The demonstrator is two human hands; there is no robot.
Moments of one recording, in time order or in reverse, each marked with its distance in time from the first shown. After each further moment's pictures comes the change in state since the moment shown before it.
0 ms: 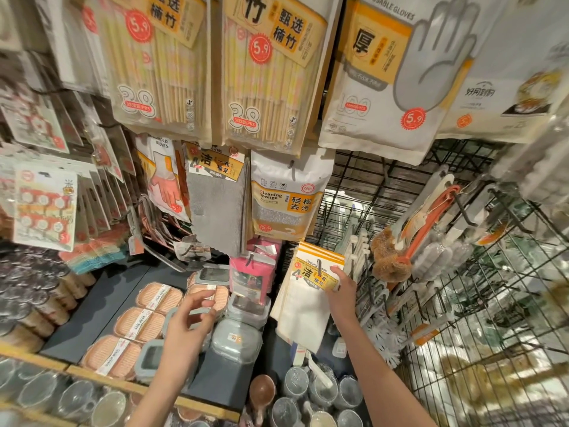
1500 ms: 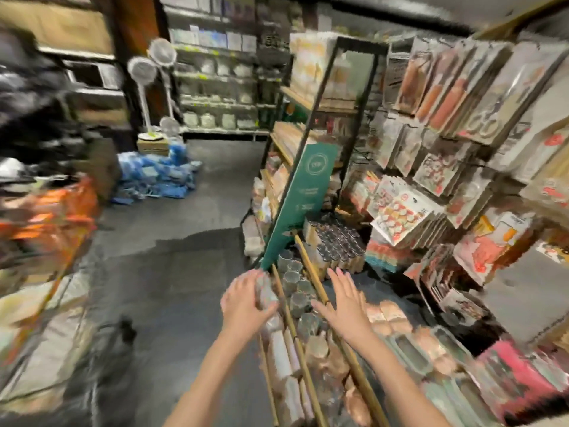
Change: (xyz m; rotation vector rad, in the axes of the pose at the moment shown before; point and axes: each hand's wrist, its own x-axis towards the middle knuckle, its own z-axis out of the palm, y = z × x) left_hand -0.303 -0.005 -0.263 0.732 0.912 -0.212; right_hand -0.382 -0.139 0.214 -0.581 -1.002 -1.148
